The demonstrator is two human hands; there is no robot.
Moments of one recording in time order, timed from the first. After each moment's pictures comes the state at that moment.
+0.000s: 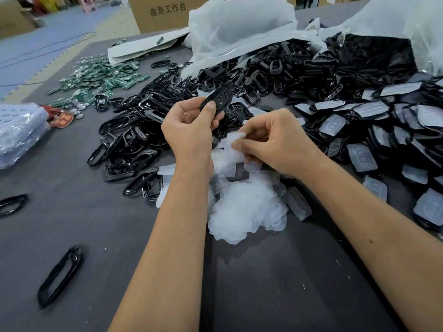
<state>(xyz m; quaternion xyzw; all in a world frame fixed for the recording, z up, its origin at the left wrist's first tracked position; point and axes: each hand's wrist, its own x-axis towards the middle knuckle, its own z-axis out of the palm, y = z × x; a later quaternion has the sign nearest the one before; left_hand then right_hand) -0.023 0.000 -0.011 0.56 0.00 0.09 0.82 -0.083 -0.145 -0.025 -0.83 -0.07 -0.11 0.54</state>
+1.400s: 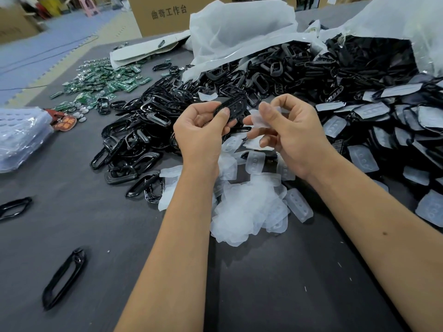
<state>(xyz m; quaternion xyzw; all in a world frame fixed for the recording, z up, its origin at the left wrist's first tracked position) -0.027 -0.004 -0.014 0.61 -0.04 0.05 0.79 -0.079 -0.153 -0.023 -0.58 -0.01 -0.14 0.80</state>
